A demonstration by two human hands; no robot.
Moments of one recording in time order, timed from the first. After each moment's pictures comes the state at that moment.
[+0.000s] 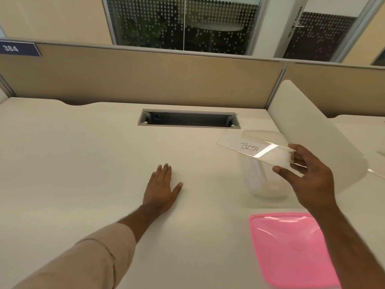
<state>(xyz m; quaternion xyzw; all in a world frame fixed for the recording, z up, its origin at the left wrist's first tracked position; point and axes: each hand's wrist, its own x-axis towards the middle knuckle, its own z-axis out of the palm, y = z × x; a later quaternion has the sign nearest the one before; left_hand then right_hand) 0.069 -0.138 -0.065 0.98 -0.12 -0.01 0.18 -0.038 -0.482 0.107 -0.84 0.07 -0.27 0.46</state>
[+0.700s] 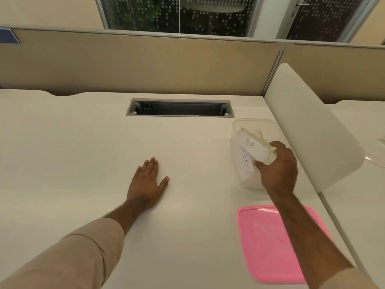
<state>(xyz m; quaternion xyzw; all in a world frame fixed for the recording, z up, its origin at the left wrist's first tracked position) 0.073 -0.140 -0.083 0.99 -0.10 -0.01 0.12 0.007 -0.487 0.049 -0.90 0.21 -0.28 0.27</state>
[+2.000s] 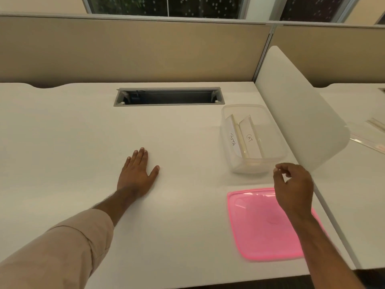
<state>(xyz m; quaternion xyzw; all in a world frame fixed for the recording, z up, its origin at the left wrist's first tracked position) 0.072 -0.142 -0.082 0.99 -0.09 0.00 0.12 -0.077 -0.529 0.018 -0.89 0.21 -0.28 0.28</state>
